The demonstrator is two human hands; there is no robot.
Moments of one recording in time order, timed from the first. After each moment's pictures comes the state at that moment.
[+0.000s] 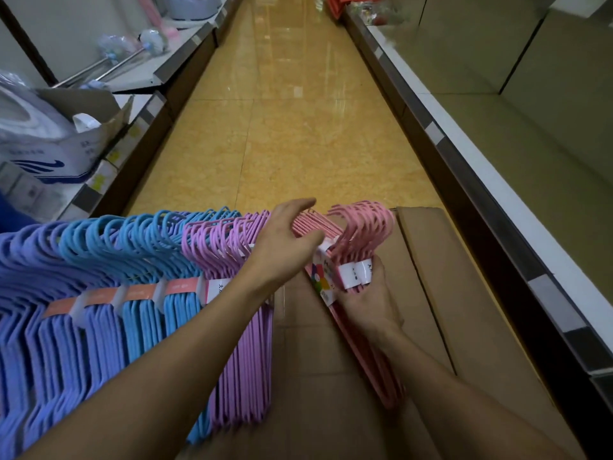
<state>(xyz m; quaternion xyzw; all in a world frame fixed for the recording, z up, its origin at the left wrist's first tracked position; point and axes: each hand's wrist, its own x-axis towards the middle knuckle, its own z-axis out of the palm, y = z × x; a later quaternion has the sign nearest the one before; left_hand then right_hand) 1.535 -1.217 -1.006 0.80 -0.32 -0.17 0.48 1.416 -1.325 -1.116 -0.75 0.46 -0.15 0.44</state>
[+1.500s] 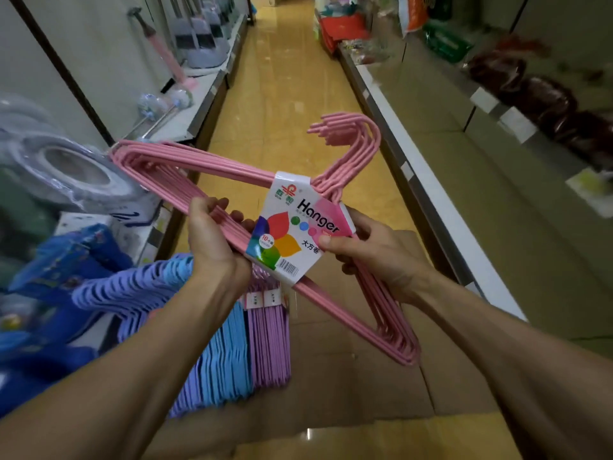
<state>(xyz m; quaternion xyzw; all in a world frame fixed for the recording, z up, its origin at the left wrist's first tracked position) 1.493 -1.135 -0.775 0.42 0.11 -0.18 0.88 1.361 -1.288 -0.802 -0.71 0.18 -0.06 0.68</state>
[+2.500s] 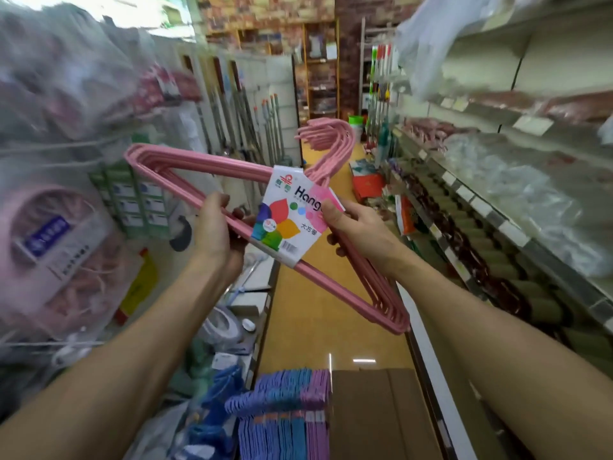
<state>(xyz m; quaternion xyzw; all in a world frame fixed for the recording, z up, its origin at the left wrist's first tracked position) 1.411 -0.999 -0.023 0.45 -0.02 -0.08 0.89 1.313 -1.182 -0.058 -0.77 0.03 -0.19 0.60</state>
